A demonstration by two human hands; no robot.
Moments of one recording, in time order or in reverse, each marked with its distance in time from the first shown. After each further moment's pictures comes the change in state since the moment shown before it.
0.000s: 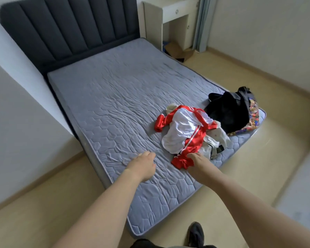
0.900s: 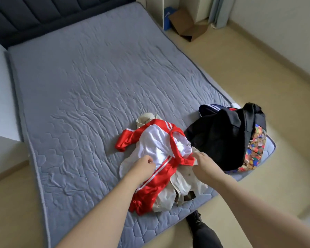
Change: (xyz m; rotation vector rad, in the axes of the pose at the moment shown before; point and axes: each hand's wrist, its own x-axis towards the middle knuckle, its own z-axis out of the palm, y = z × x) left_hand 0.447 0.217 -0.029 -0.643 -0.061 -0.477; right_hand 0.386 0.272 -0.239 -0.023 -0.208 0.004
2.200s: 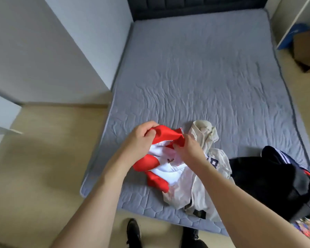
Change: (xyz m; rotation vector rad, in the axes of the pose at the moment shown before) left_hand -0.154 0.009 -0.101 -0.453 0.705 0.135; right_hand 0.027 -0.147 0.013 0.032 -0.093 -0.486
